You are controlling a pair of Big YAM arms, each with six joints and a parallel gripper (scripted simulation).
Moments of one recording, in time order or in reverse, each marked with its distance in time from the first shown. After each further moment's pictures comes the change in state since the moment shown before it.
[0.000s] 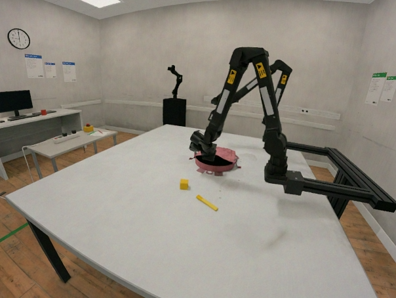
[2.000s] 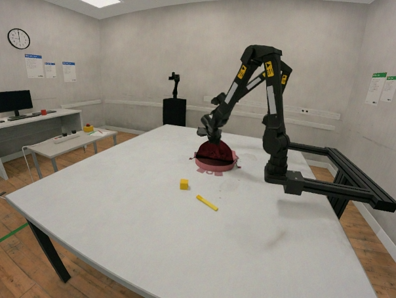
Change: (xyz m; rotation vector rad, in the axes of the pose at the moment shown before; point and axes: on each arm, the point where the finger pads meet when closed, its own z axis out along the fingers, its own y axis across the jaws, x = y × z) left arm 0.003 -0.118 0.050 -0.008 0.014 -0.001; right arm 0.000 0.000 0.000 0.000 0.000 0.000
